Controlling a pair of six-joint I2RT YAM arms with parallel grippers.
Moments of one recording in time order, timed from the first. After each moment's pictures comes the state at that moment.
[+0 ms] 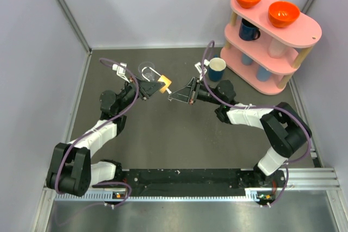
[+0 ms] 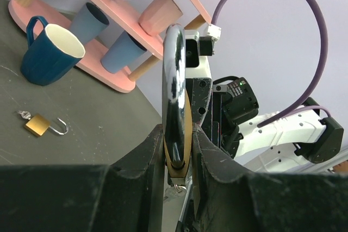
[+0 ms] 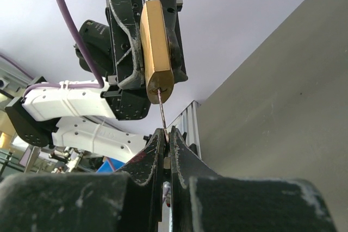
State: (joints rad) left arm -0.23 1.21 0.53 1.05 0.70 -1.14; right arm 0.65 1.63 0.80 1.12 -0.71 1.10
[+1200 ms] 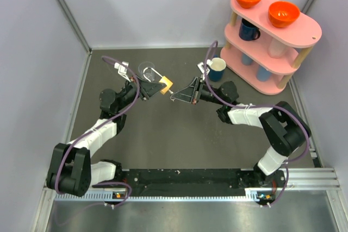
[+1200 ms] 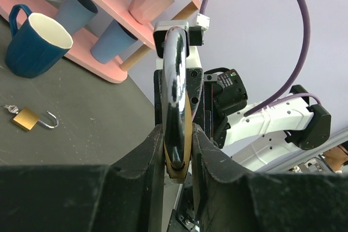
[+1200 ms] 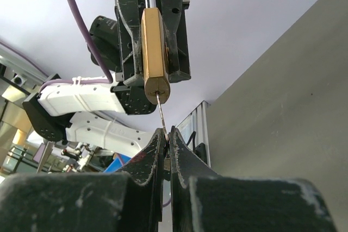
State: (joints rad) left arm -0.23 1.21 0.55 1.03 0.77 -1.14; right arm 0.62 1.65 0.77 1.22 -0.75 1.17
